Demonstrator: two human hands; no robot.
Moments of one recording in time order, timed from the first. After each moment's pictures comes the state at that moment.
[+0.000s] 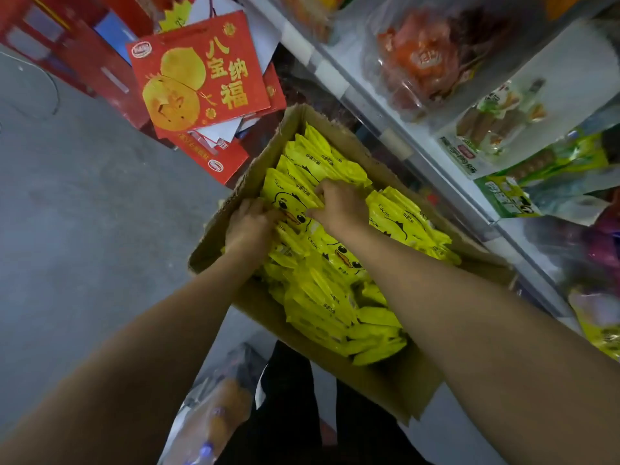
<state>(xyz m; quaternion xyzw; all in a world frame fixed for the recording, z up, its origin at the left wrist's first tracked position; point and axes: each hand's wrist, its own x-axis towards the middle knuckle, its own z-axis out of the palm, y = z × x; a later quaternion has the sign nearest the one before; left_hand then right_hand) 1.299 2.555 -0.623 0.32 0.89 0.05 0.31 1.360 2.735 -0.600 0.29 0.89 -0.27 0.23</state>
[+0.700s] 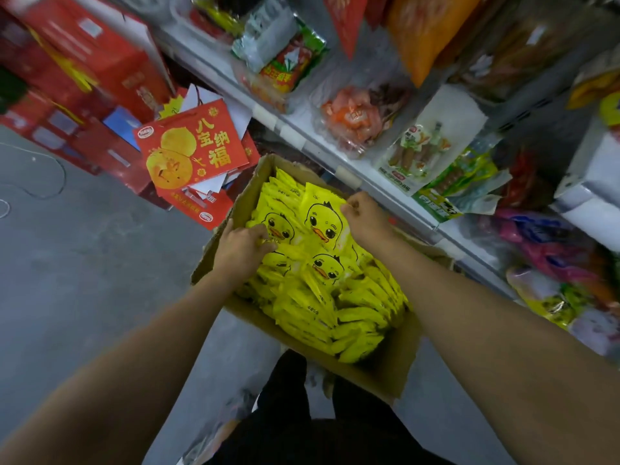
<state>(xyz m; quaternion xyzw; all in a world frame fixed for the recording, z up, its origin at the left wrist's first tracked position) 1.317 2.560 -0.517 0.32 0.89 0.20 0.25 1.438 2.780 -0.487 0.43 0.79 -0.43 0.06</state>
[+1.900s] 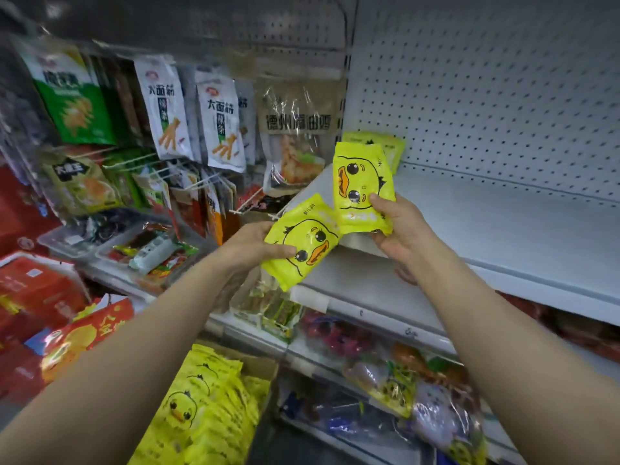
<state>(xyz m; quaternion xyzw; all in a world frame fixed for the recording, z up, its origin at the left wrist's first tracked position) 1.591 2.838 -0.174 0.44 0.68 0.46 0.36 1.794 3.005 -0.136 0.25 0.49 -0.76 -0.35</state>
